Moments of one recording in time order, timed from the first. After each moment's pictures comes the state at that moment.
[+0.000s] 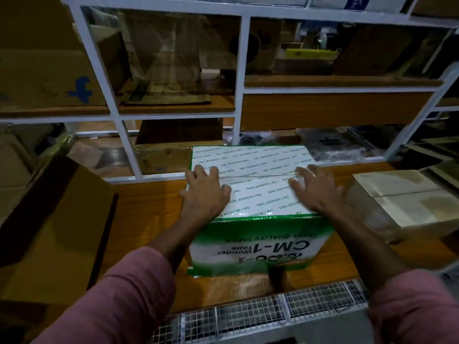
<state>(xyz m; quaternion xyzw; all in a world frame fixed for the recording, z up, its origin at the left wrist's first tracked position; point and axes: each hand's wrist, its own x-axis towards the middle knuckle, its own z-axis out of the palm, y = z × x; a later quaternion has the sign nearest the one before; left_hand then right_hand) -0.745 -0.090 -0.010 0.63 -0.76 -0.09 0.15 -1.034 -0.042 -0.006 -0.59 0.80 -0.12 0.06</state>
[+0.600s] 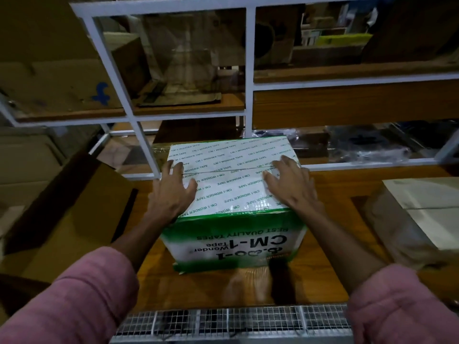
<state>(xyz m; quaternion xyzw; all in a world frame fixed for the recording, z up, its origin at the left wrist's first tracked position) -0.700 -0.105 -0.006 0.69 -0.69 -0.07 0.20 -1.002 -0.100 -0.007 -0.67 0.72 -0.17 0.08</state>
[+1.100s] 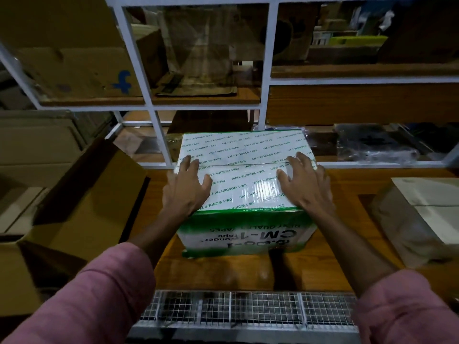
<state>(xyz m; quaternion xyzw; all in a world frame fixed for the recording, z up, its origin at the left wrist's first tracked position) -0.696 -0.066 -0.007 0.71 -0.68 -0.06 0.19 -0.990 -0.071 -0.018 -0.66 0.73 -0.16 0.02</state>
